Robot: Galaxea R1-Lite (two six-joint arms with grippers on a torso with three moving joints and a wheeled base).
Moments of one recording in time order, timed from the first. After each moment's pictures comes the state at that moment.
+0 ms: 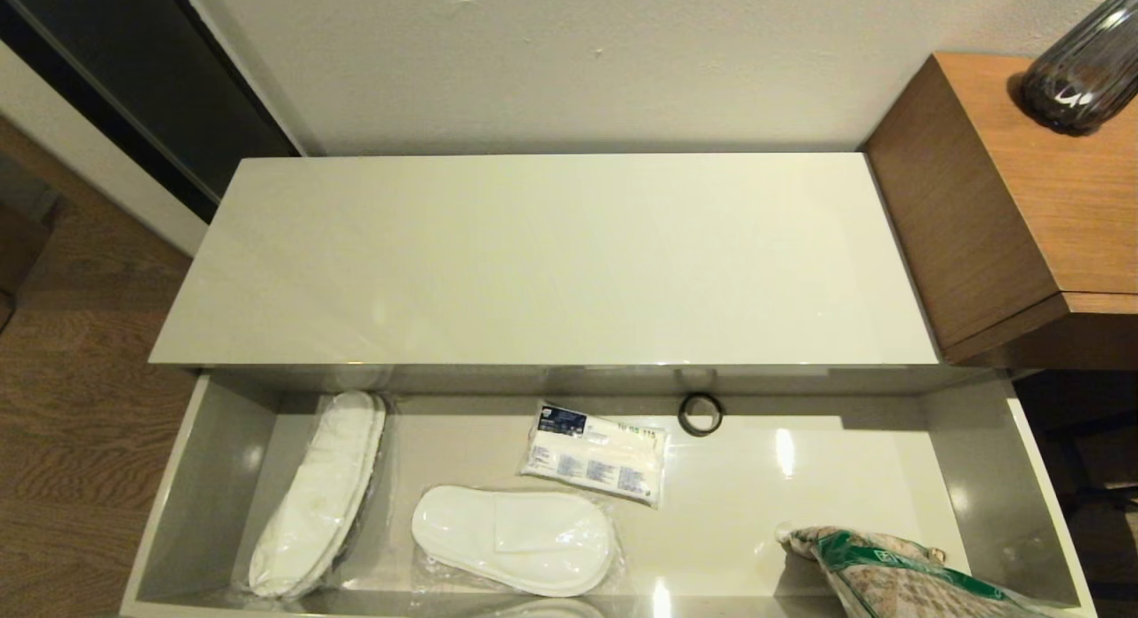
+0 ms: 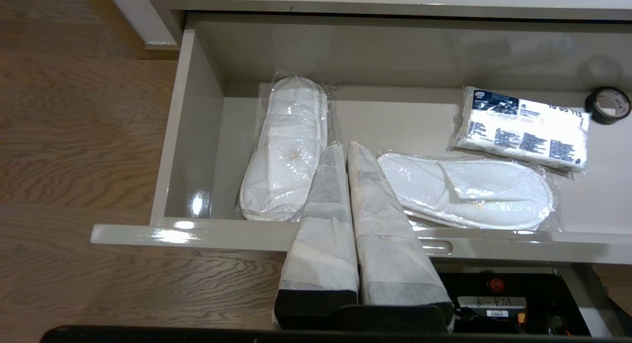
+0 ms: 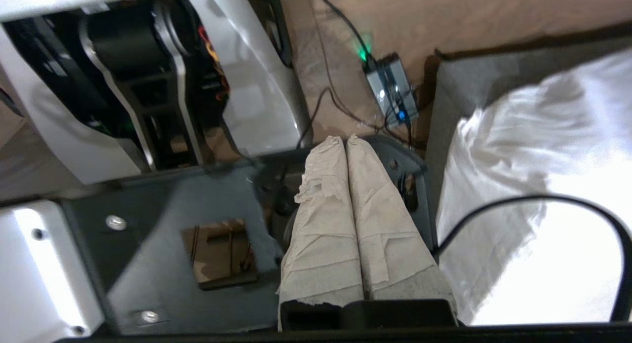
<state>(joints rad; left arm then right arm) -0.01 0.00 0.00 -0.01 0.00 0.00 0.57 0.76 -0.40 0.82 -0.32 0.66</state>
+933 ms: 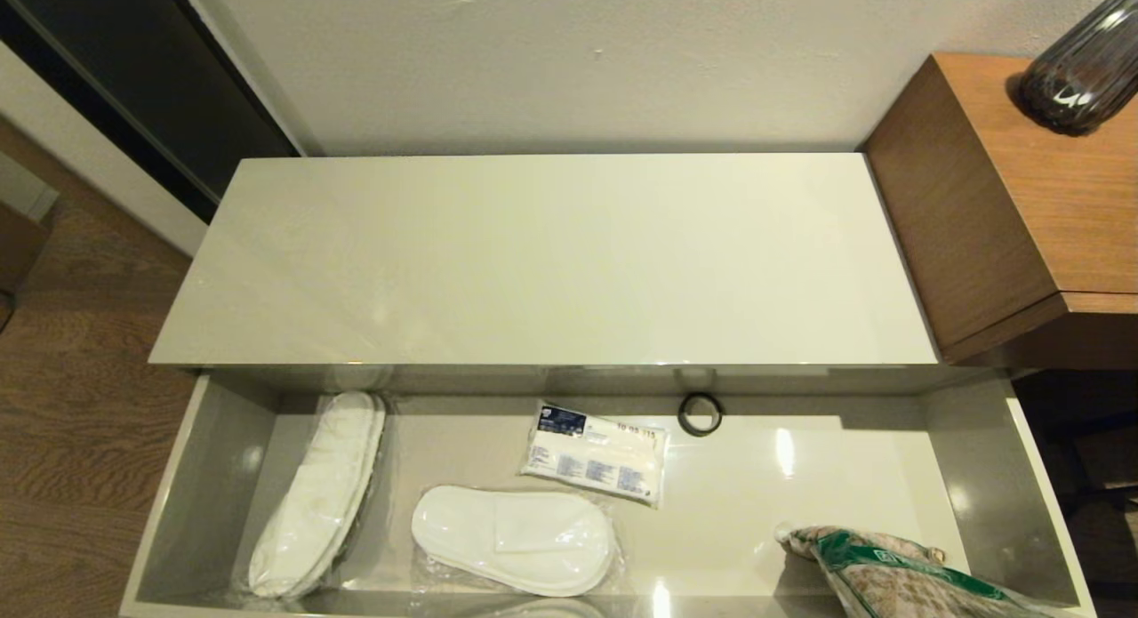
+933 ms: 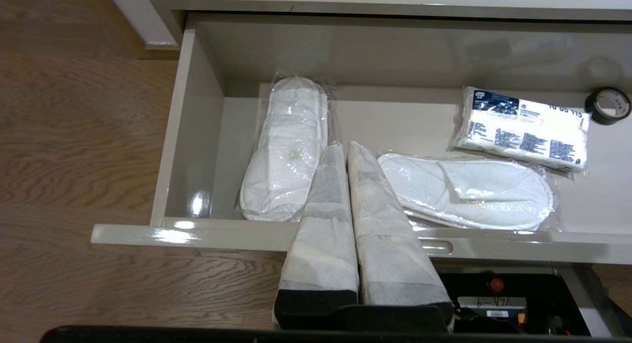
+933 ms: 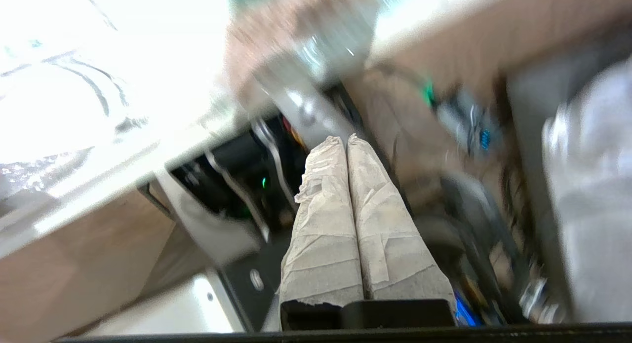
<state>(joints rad) -0.01 0.00 0.00 -0.01 0.00 0.00 0.44 0.73 -0.64 0.87 -0.33 0.85</state>
